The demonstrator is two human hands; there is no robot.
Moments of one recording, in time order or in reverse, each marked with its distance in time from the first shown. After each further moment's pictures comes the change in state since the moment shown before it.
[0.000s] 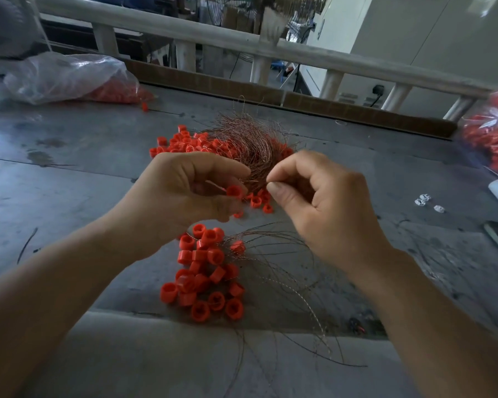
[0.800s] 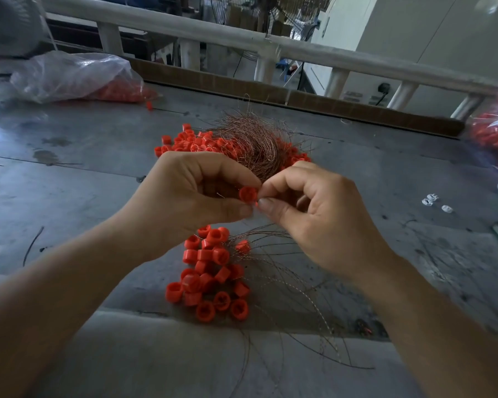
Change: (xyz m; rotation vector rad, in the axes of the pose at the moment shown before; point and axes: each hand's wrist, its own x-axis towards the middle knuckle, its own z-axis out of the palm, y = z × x) left_hand -0.001 0.002 0.002 -0.008 -0.021 0.083; right_hand -0.001 -0.012 0.002 0.148 -0.172 0.159
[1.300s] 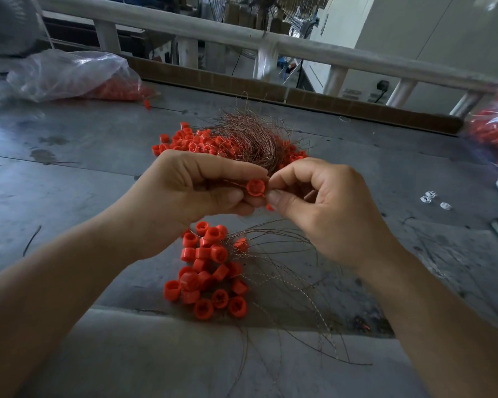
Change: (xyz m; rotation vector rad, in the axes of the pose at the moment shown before) left_hand 0.000 -0.003 -0.004 -0.196 -0.102 -0.050; right_hand 0.003 0.001 -0.007 0.030 0.007 0.077
